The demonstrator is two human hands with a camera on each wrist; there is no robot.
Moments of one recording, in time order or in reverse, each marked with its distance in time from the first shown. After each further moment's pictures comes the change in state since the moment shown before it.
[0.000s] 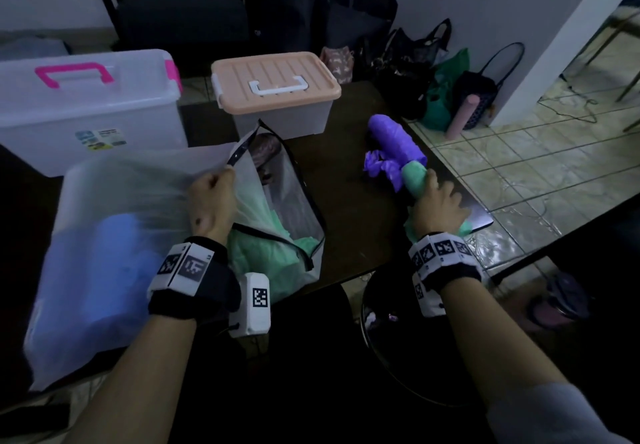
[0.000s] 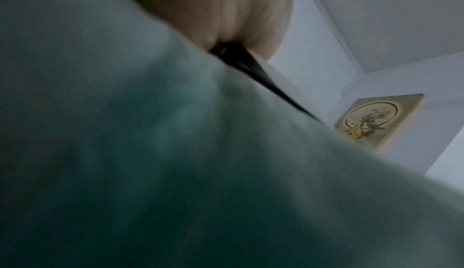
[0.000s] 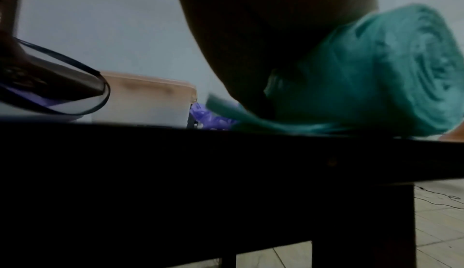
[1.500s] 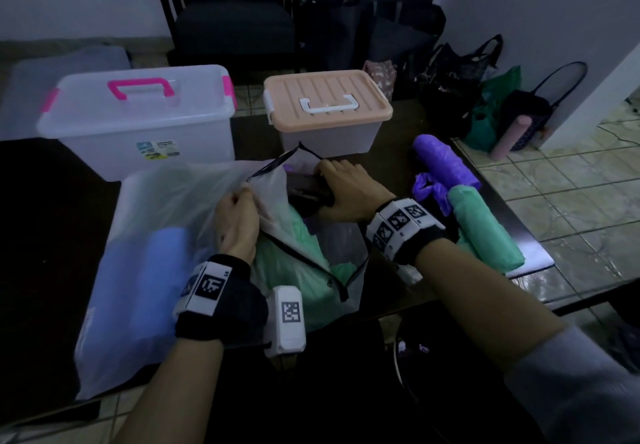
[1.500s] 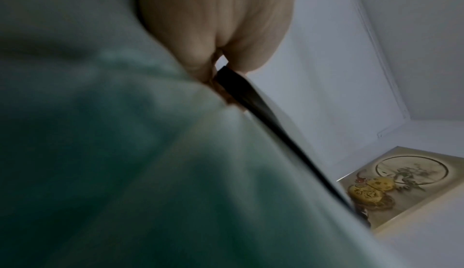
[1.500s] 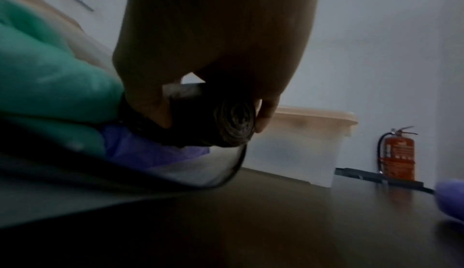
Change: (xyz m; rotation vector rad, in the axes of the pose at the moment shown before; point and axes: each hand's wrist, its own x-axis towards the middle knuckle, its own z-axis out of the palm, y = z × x) left_hand 0.030 -0.018 -0.017 -0.134 0.094 -0.106; right_hand -0.013 -0.175 -0.017 0.020 -0.225 -1.110
